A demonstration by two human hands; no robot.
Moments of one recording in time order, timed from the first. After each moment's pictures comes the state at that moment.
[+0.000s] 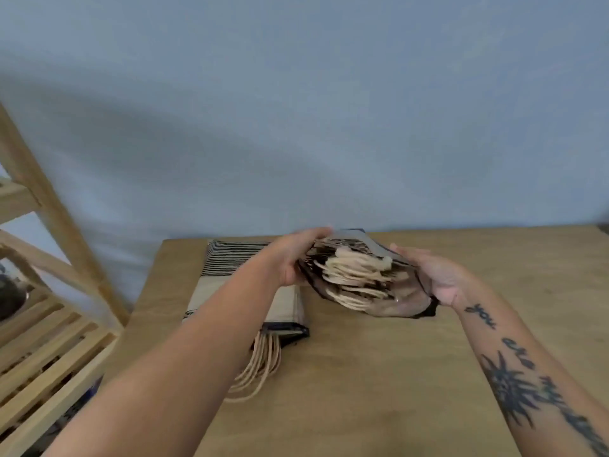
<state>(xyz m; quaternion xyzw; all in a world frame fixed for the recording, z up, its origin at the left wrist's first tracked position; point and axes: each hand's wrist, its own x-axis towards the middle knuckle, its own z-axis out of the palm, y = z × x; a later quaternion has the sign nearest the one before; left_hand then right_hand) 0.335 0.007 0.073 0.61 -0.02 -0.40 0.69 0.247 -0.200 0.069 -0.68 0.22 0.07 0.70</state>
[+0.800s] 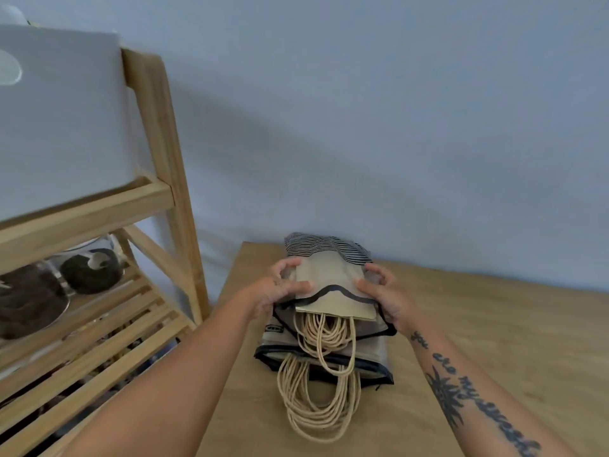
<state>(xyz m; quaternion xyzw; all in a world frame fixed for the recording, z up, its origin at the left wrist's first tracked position) 0.393 0.177 -0.001 0.73 -0.02 -0.23 0.65 0.372 -0.045 -0.006 -0.71 0.16 0.03 0.69</state>
